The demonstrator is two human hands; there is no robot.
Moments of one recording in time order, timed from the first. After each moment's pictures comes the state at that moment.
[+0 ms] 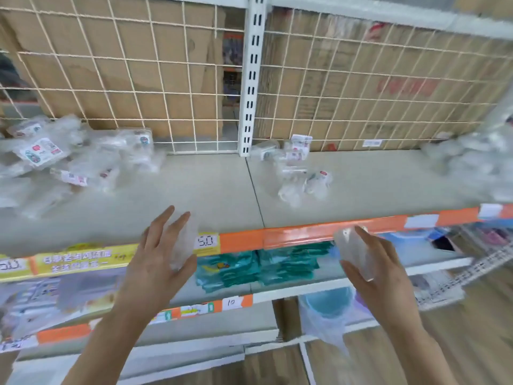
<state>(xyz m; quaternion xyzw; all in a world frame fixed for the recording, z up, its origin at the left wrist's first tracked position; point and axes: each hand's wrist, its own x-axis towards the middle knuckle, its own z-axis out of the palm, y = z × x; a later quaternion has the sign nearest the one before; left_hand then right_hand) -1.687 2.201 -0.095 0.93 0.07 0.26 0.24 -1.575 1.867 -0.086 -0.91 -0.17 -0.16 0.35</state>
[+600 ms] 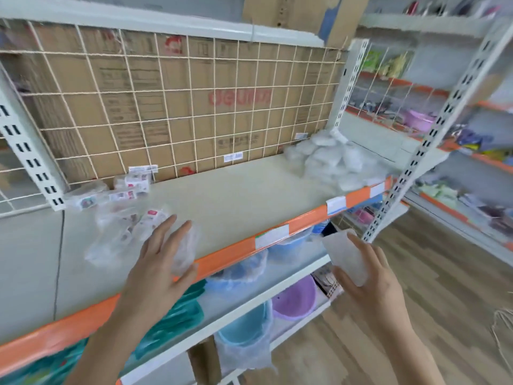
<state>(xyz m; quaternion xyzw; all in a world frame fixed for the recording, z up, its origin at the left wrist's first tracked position) -1.484 1.955 -0.073 0.93 -0.10 0.21 0.29 -1.499 1.615 -0.065 -0.91 0.00 -0.22 0.34</state>
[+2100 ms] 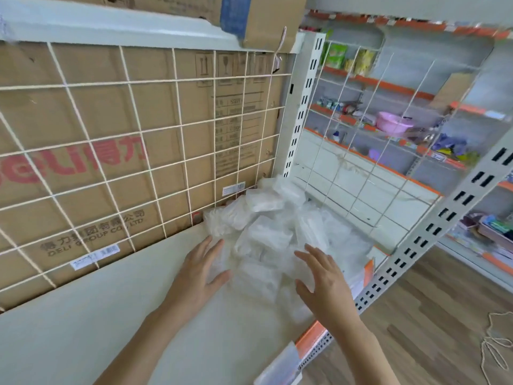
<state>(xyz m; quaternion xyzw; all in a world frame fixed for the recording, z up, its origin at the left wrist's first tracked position) -1.076 1.699 -0.125 0.92 -0.16 0.02 0.35 -1.130 1.446 -0.106 -0.95 -0.04 -0.20 0.22</state>
